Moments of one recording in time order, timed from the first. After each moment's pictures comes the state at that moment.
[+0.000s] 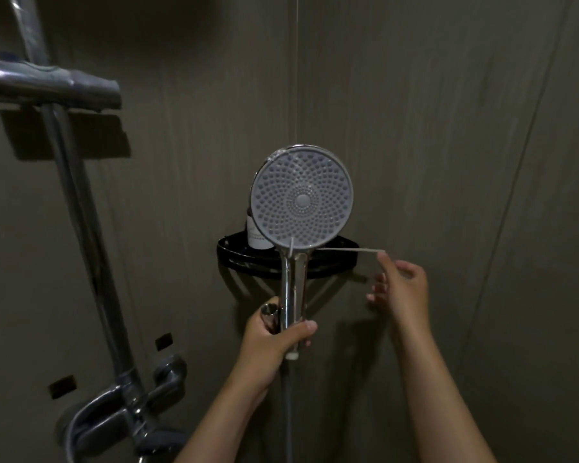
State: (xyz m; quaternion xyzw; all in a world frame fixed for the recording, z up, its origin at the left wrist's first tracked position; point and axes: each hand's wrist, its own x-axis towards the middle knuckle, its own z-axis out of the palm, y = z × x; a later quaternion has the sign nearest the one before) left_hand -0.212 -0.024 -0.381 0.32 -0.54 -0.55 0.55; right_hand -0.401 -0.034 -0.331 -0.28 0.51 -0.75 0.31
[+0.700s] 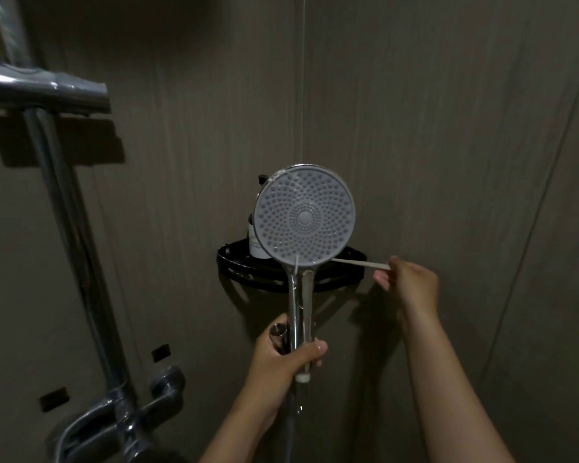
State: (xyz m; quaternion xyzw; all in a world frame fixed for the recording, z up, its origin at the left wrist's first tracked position) left_hand -0.228 -0.036 -0.390 0.33 -0.54 -0.57 0.53; right_hand -0.434 -0.094 -0.324 -0.23 0.48 -0.77 0.35
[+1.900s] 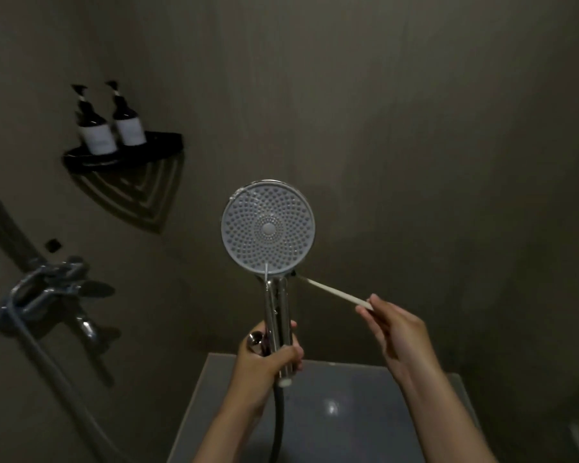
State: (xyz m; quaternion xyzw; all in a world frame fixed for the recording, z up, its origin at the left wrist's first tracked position) left_hand -0.115 0.384 -0.500 0.23 -0.60 -0.72 0.26; right_hand -0.270 0.511 -0.472 0.08 0.44 -0.85 0.28
